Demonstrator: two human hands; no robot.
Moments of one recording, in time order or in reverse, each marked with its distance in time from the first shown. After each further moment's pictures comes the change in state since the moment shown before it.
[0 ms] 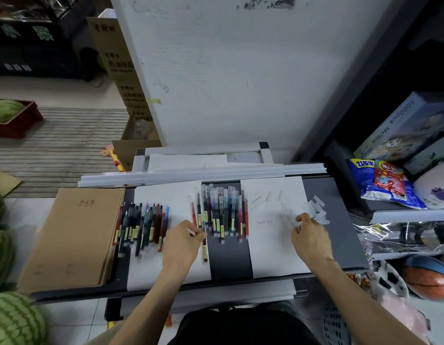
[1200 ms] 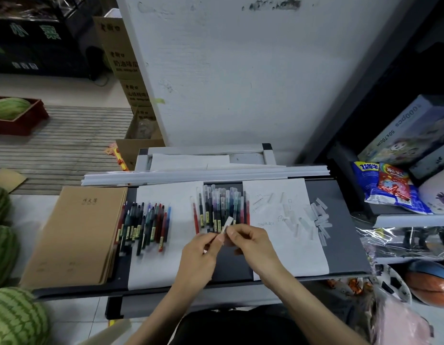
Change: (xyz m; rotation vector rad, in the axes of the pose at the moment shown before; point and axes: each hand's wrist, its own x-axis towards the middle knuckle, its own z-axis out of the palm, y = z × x) left_hand -0.070 0.041 -0.015 -0.335 -0.230 0.214; right_hand -0.077 -0.127 -0.014 1.063 -0.509 -0.081
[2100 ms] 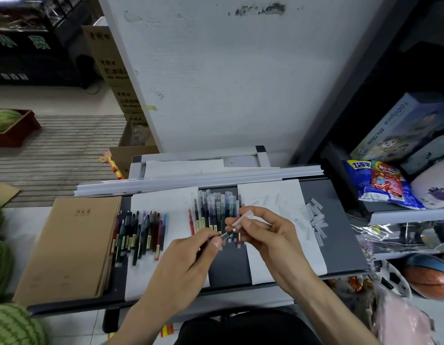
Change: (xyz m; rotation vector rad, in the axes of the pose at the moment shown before) left_hand -0.030 0.060 -0.054 0.154 -0.086 0.386; right_hand -0.039 -0.062 -0.028 0.497 -0.021 -0.160
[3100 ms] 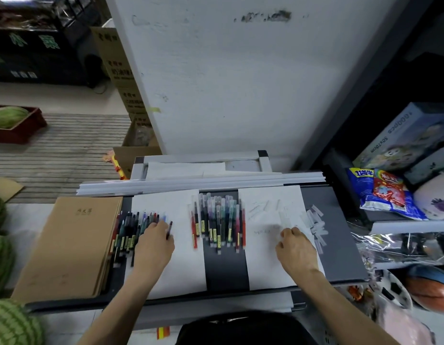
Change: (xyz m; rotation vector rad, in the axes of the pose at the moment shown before) left_hand 0.050 -0.150 0.000 0.638 0.150 -0.533; right_hand 0.060 0.079 -0.135 -1.780 0.295 0.132
